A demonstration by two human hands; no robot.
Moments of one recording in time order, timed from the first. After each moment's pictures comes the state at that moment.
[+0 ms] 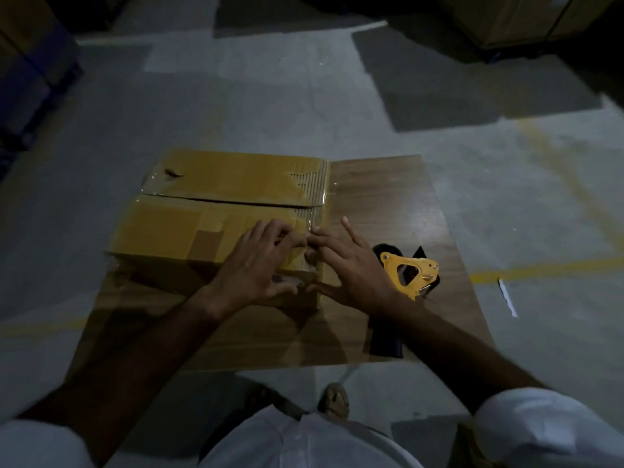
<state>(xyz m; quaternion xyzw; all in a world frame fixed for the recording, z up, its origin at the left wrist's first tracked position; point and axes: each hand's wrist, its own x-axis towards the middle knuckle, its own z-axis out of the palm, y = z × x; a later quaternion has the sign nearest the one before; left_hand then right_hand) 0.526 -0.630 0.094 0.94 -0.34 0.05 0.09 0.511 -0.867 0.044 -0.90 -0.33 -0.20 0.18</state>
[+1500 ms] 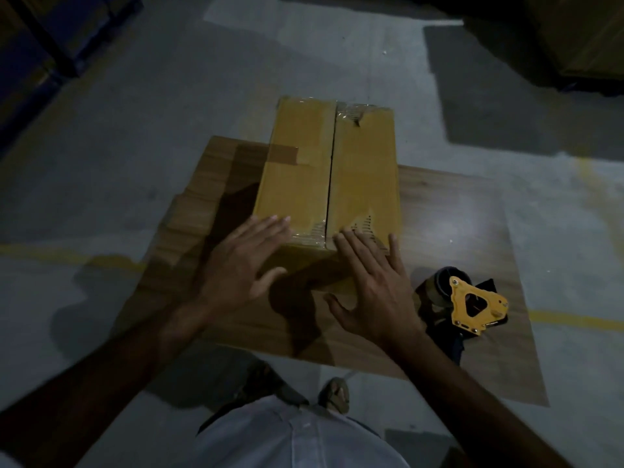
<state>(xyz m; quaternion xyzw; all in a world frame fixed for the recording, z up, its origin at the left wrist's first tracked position) 0.506 -0.465 0.070 0.94 -0.26 0.14 0.17 0.491 -0.747 0.071 -0.96 -0.25 -0.12 0.09</state>
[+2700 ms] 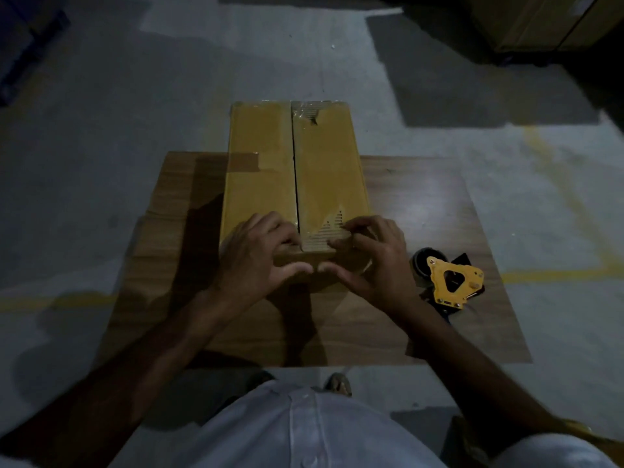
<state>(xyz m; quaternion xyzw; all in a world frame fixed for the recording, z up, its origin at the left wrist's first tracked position) 0.539 -0.524 0.094 0.92 -0.26 0.09 0.27 0.519 -0.771 0.074 -0.93 -0.17 -0.17 0.28</state>
